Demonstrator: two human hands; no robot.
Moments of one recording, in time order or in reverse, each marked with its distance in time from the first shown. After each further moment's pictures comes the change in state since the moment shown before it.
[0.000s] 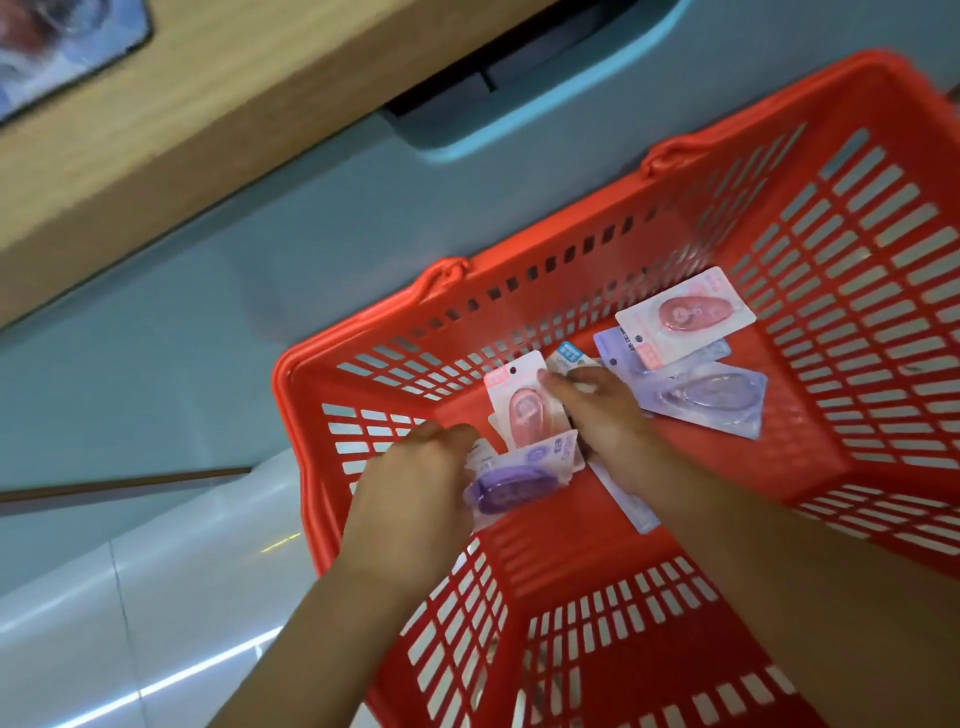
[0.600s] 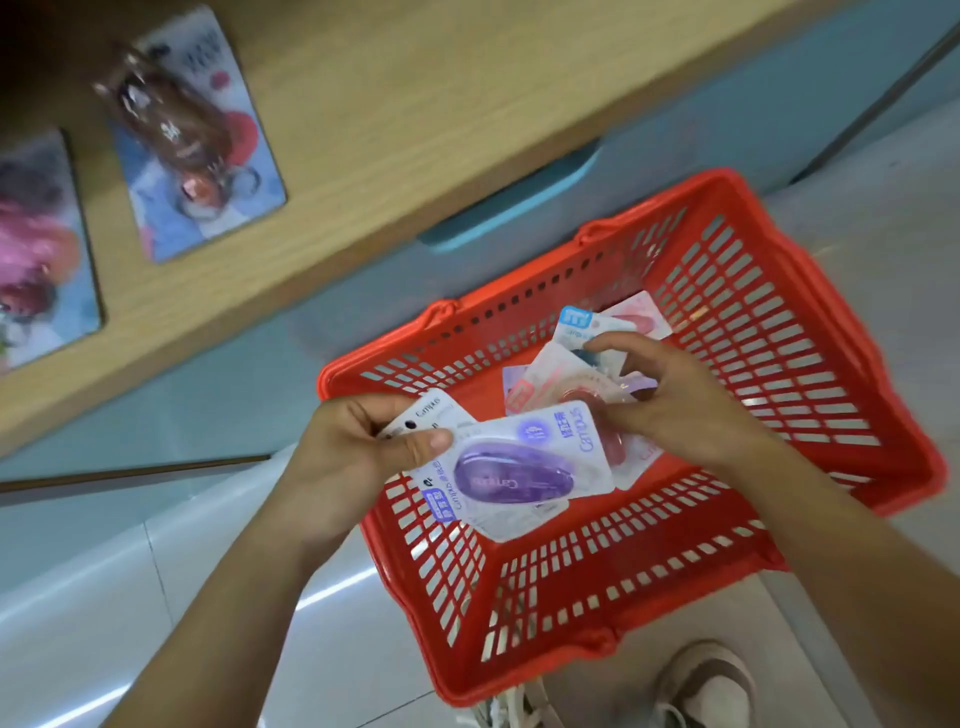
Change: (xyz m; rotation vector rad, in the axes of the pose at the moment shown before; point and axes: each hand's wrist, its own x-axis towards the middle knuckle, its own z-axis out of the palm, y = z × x) left_hand -0.045 0.004 -0.100 -1.184 -0.081 -0.165; right_hand -0.153 -0.110 -0.102 -0.309 -0.199 -0.387
